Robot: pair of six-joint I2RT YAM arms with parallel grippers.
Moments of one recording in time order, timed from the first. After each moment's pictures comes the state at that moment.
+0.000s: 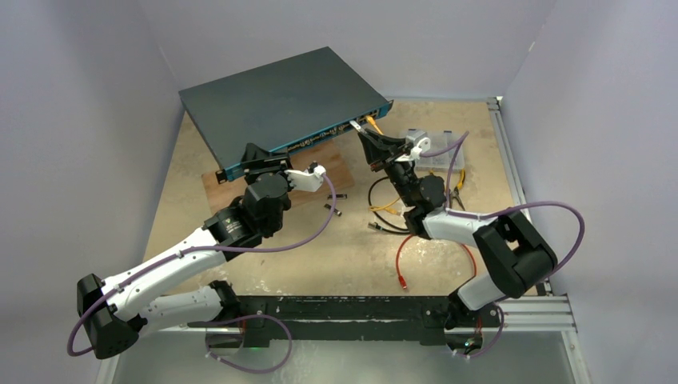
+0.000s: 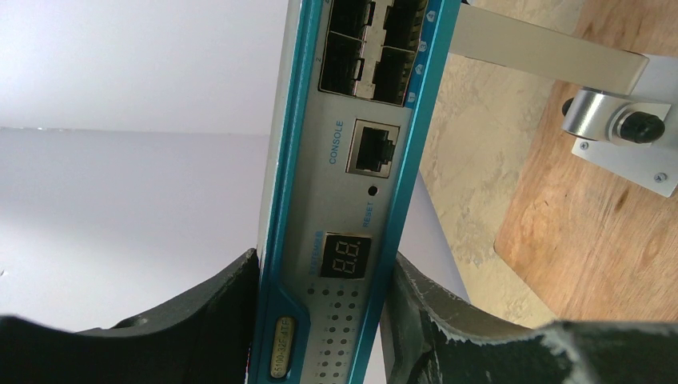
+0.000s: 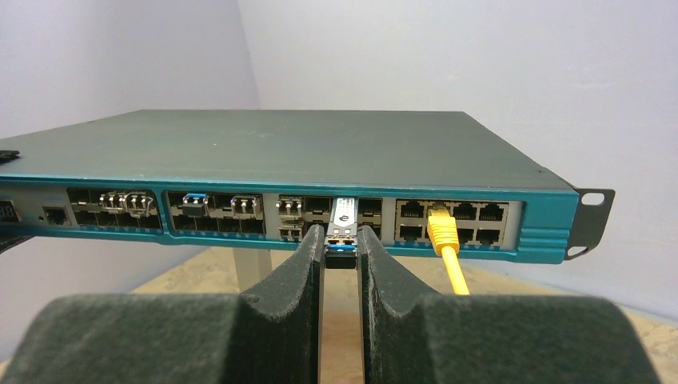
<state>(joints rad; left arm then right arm) -0.90 0.99 0.88 -0.15 -0.96 1.16 0.59 1.52 0.63 1.41 -0.01 0.19</state>
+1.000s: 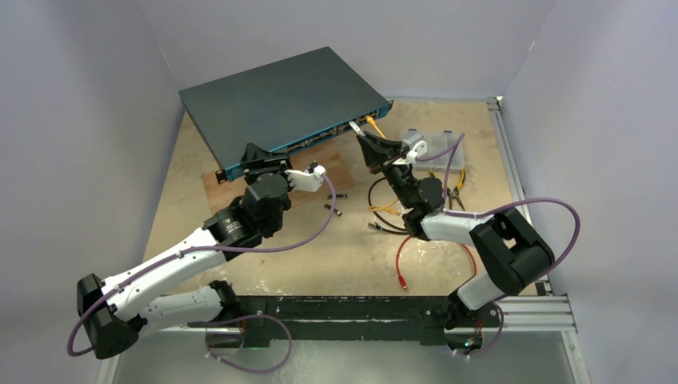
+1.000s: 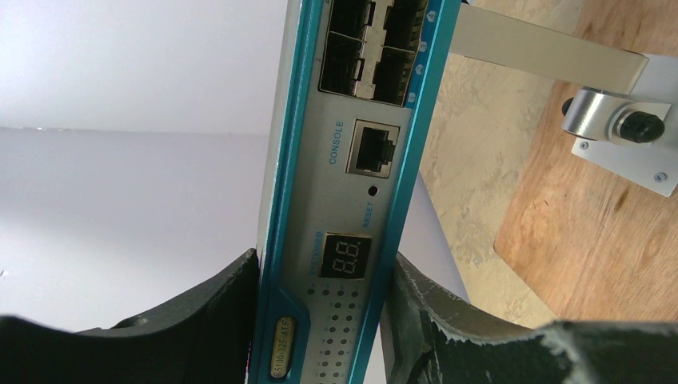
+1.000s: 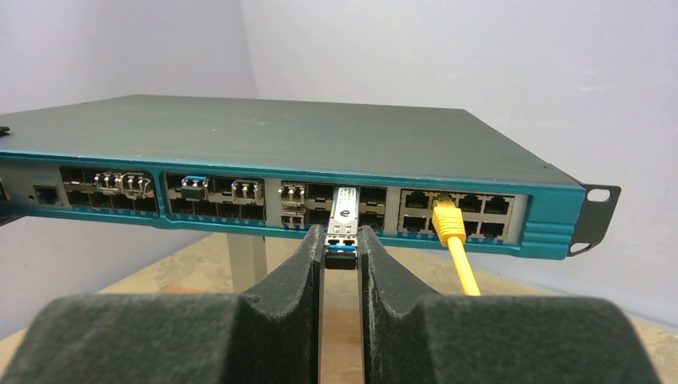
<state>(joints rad) -0.90 0.99 0.88 -0.15 -0.96 1.15 0.60 1.54 0.61 1.44 -0.02 0.15</state>
